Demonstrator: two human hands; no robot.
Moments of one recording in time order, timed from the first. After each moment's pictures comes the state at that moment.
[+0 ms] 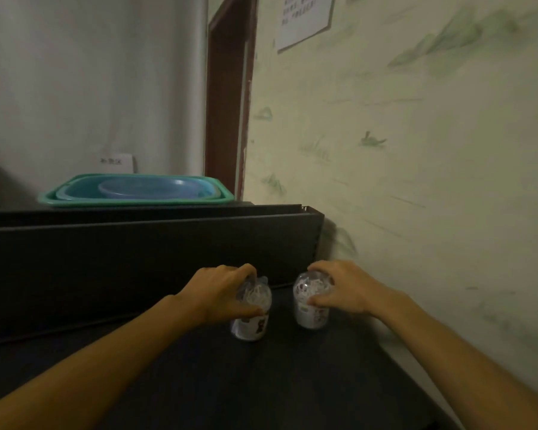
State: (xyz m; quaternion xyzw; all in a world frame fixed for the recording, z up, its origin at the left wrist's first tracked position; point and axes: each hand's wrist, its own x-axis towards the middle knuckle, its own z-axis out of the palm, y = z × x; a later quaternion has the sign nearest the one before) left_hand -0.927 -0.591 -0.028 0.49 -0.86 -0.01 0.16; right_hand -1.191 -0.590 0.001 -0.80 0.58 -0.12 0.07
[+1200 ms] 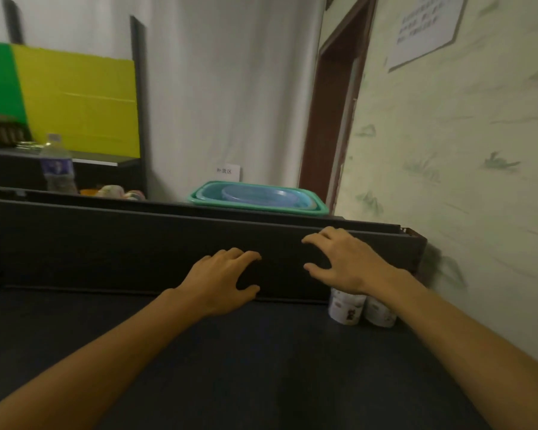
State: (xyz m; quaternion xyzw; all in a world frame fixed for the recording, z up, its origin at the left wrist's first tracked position) left_hand -0.818 -0.489 0.005 0.65 -0.73 0.09 0.18; right_hand -1.042 -0.576 0.058 -0.92 0.37 -0.12 -0.09
